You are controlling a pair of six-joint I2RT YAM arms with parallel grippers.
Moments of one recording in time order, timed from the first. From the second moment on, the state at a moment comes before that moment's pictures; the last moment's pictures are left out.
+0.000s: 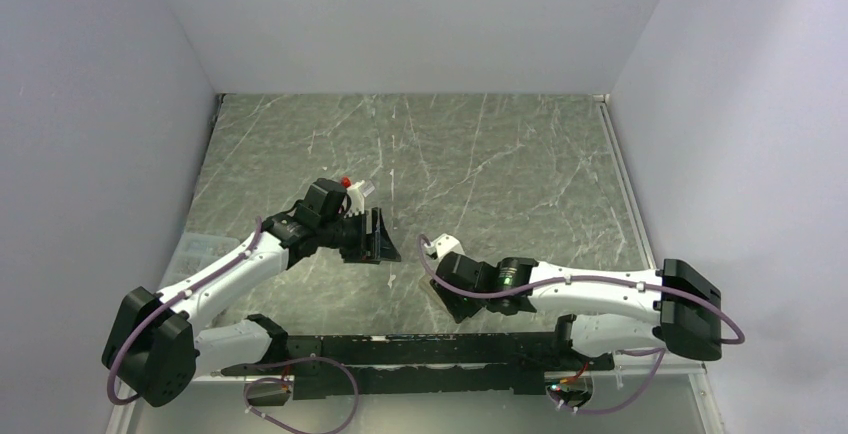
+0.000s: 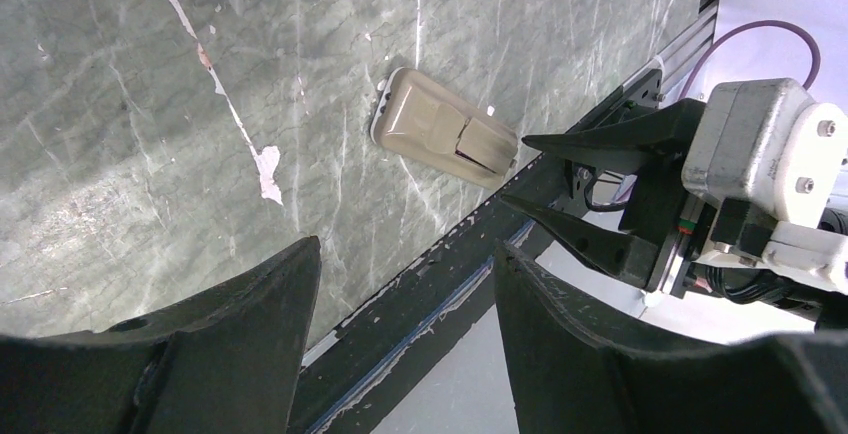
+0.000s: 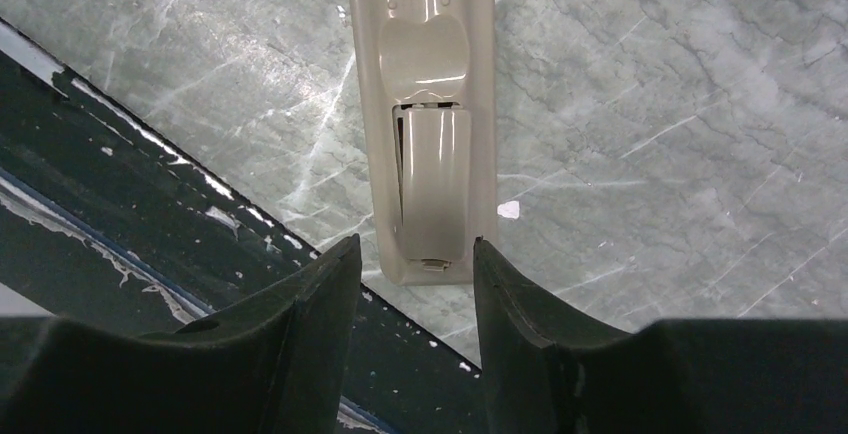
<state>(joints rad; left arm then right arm) -0.57 1.14 0.71 -0.38 0.49 -0.65 1.23 1.18 0.67 -0.55 0.20 0.51</state>
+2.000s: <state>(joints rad) -0.57 1.14 0.71 -0.38 0.49 -0.65 1.23 1.28 0.67 -0.54 0.23 0.50</state>
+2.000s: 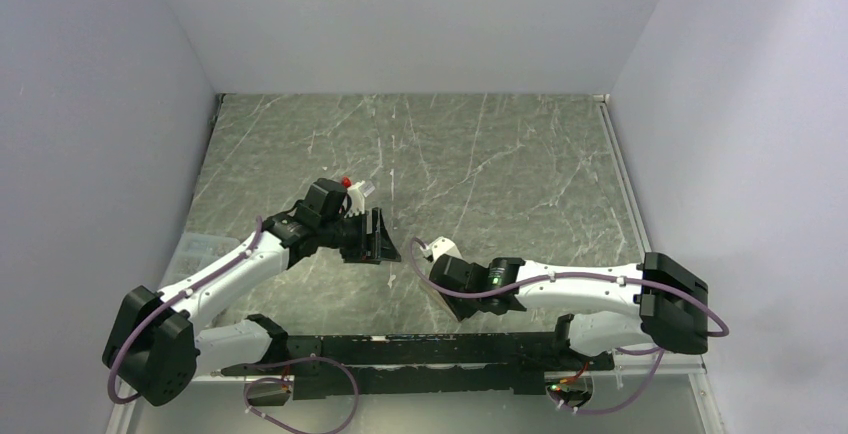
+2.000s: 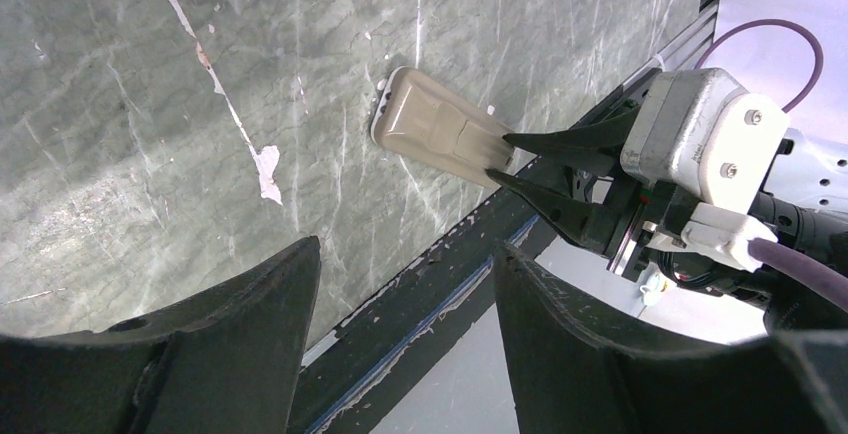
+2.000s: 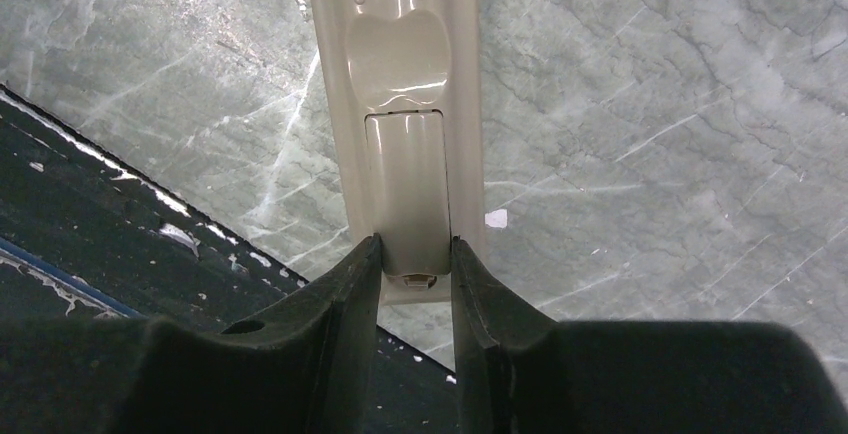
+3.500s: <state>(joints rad) -0.57 1.25 0.71 -0.35 0.53 -0.65 1.21 1.19 0.72 -0.60 0.25 0.53</state>
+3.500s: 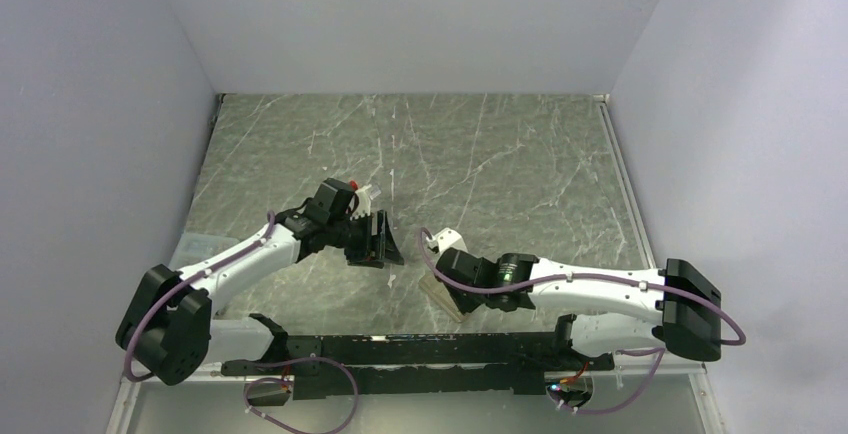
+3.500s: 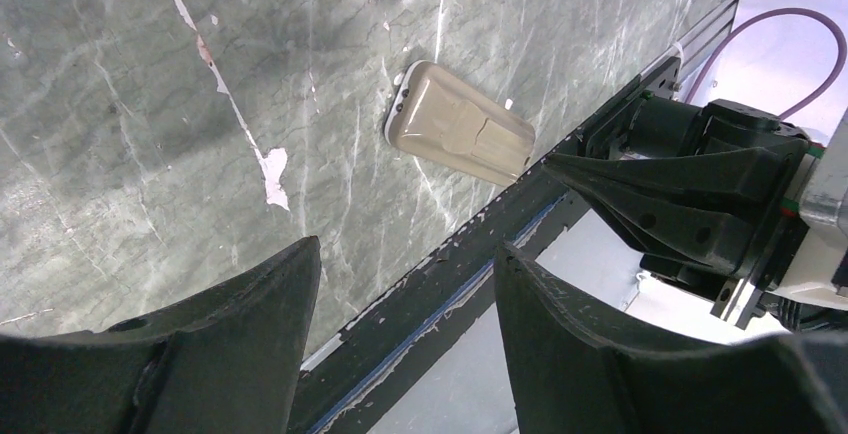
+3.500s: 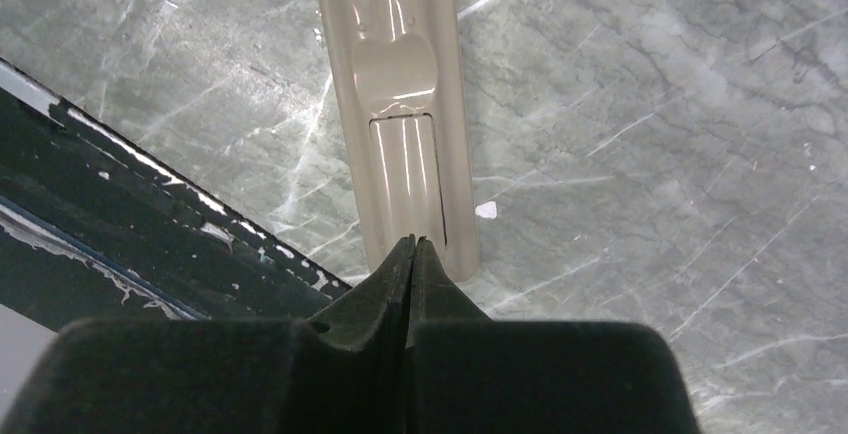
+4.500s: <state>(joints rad) -0.57 1.28 0.74 -0.35 0.53 -0.64 1.18 1.33 0.70 -0.43 0.19 0.52</state>
